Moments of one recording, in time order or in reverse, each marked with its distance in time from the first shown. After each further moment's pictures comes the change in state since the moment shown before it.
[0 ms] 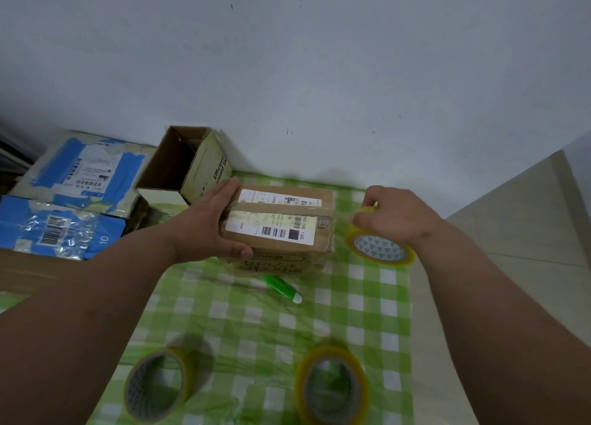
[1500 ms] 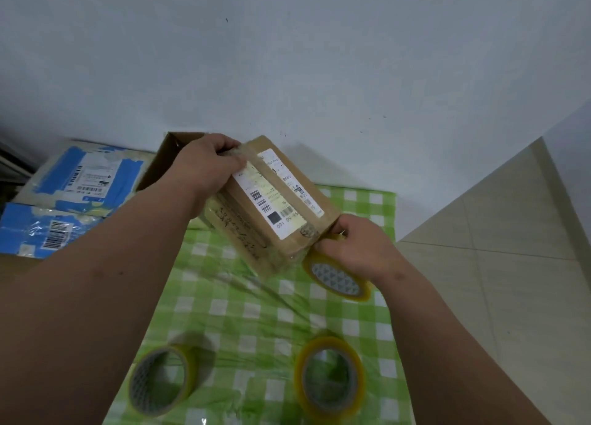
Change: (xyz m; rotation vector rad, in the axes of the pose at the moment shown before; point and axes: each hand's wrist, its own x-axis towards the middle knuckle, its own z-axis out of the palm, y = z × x) left_hand 0.015 0.064 -0.038 -0.543 0.499 -0.108; right_hand -0.067 -0.042 0.036 0.409 0.005 0.029
